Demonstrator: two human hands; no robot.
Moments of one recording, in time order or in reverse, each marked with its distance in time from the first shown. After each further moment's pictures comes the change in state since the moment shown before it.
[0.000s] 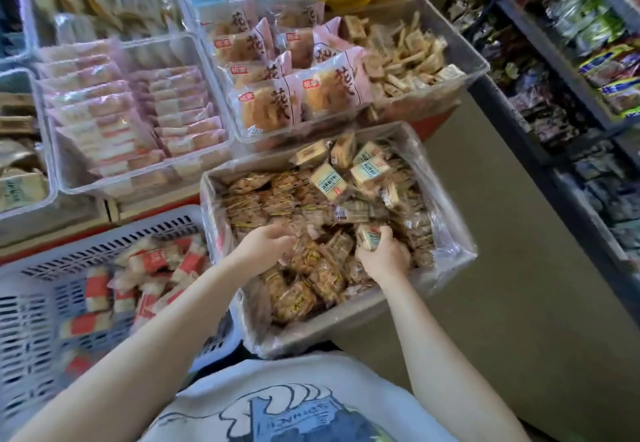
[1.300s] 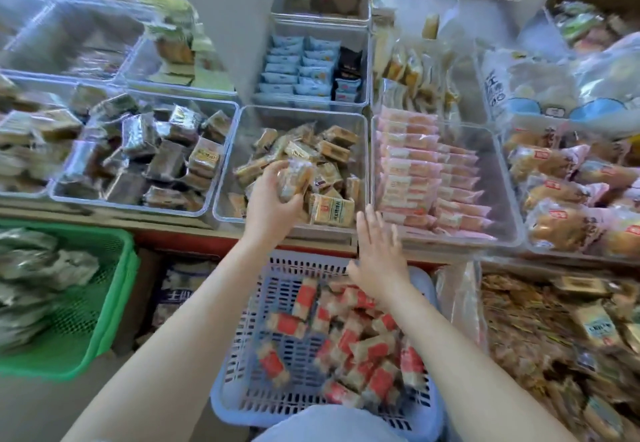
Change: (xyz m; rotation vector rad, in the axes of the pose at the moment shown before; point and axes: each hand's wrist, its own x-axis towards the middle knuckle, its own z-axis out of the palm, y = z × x) left_hand -0.090 -0.235 -0.379 -0.267 0.933 0.159; right_hand -0.160 -0.391 0.245 -0.778 -0.059 -1.049
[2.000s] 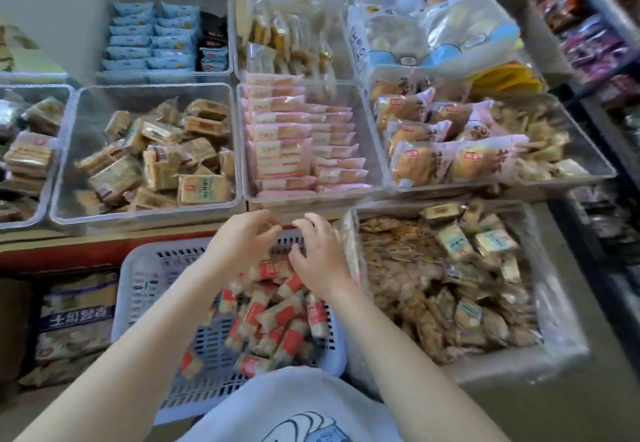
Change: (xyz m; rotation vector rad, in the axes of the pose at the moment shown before) left_hand -0.091 0.067 0.116 0.370 -0.539 0.143; right_hand -0.088 0.079 0.014 0.502 0.248 0.152
